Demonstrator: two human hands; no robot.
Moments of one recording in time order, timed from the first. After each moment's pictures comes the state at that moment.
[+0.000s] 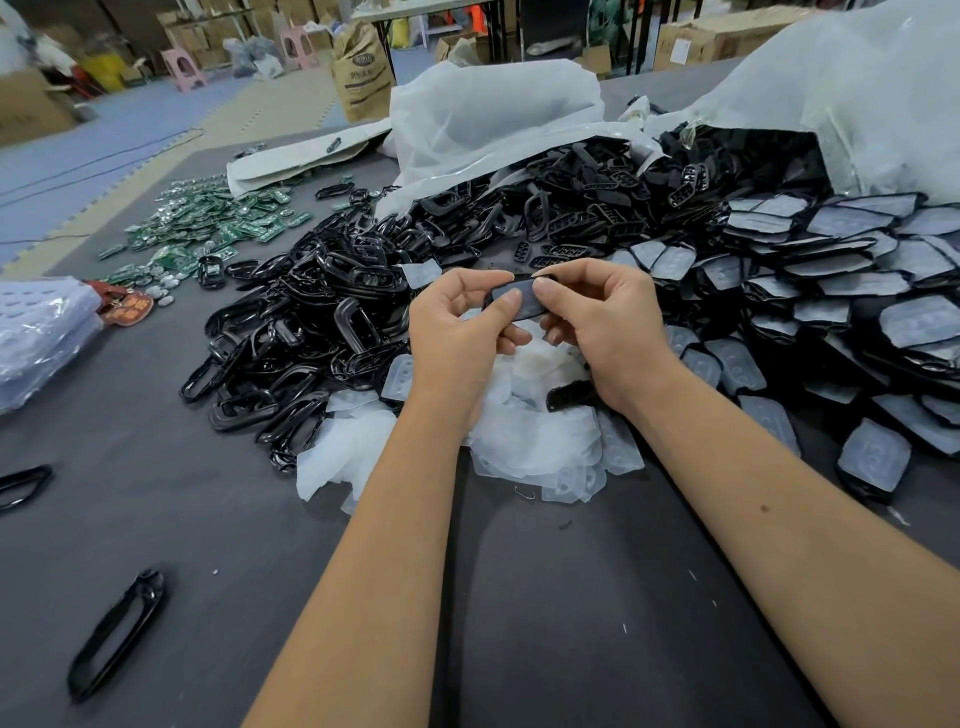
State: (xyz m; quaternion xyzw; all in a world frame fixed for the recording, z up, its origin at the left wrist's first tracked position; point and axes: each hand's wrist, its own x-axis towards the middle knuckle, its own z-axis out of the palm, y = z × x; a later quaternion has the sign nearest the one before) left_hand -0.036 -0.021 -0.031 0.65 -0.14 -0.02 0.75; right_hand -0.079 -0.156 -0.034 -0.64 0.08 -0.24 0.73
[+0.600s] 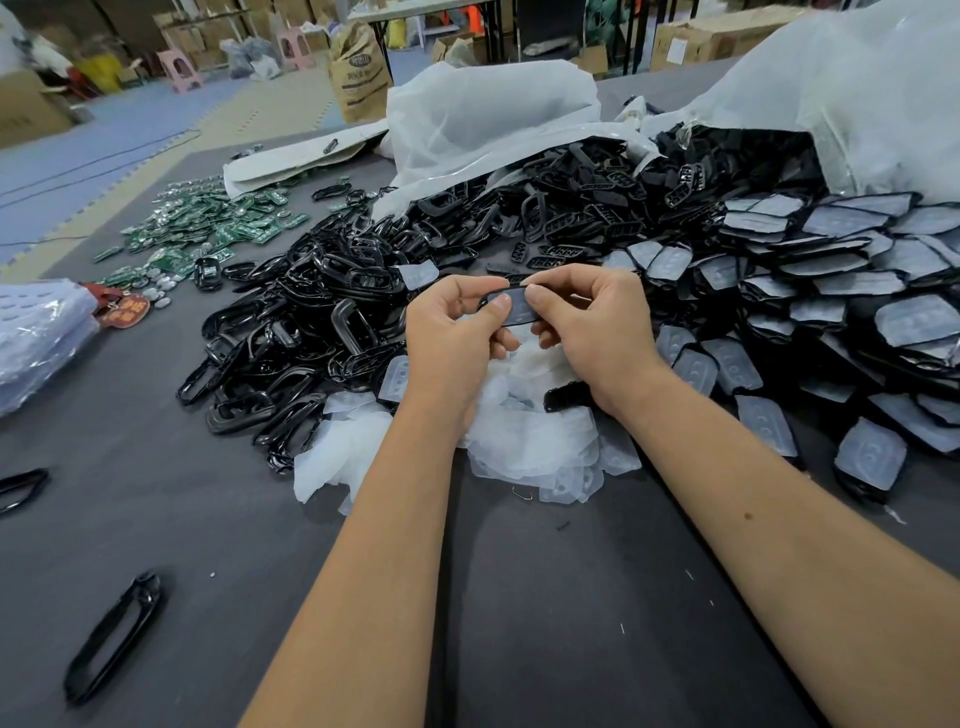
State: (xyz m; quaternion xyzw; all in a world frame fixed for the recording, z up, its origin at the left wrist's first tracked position) left_hand -0.033 -0.020 -0.032 0.66 -0.12 -0.03 0.74; right_hand -0.074 -0.153 -0.040 -0.70 0.10 -0.26 0.66
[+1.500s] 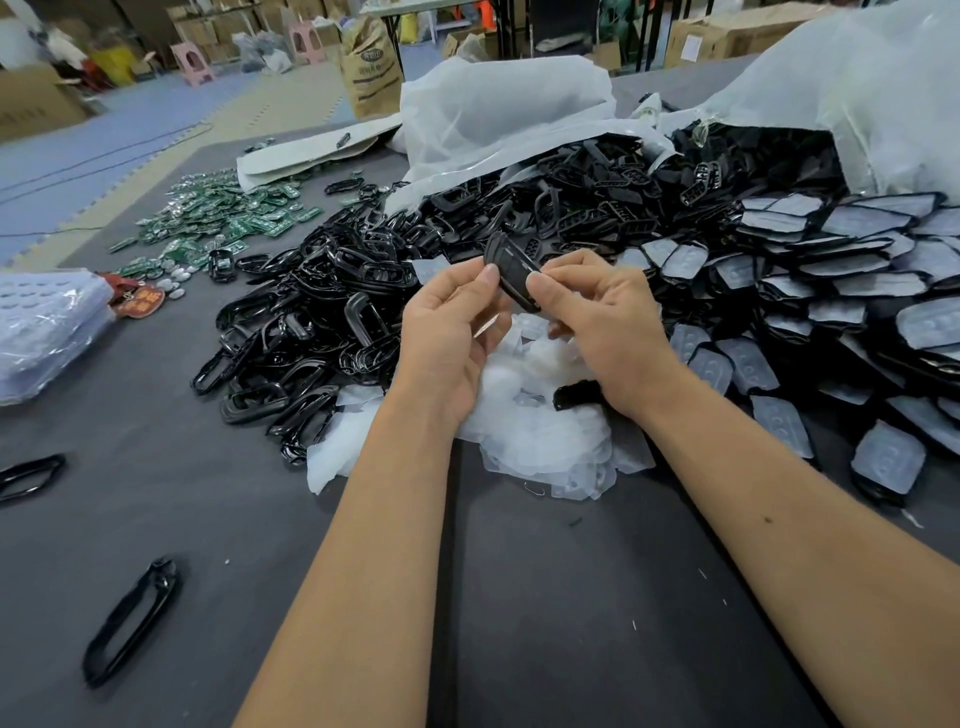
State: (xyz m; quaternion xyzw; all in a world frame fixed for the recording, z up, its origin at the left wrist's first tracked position) left_hand -0.030 -0.009 -0.020 0.52 -0.05 -0.15 0.84; right_hand -0.082 -0.149 -0.031 -0.70 0.03 -0.23 0.68
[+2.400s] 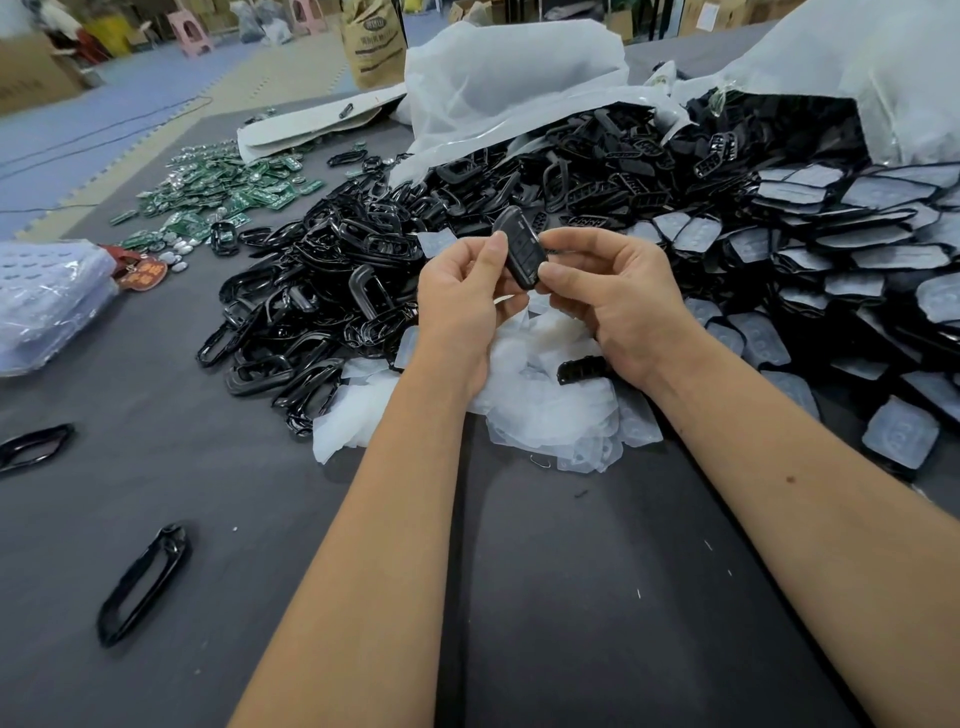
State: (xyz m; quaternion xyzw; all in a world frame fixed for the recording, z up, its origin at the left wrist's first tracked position) left_hand -0.032 -0.017 -0.023 0.62 -0.08 -0.08 0.78; right_hand -0.080 -0.157 -0.036 -0.60 0.04 -0.16 0.79
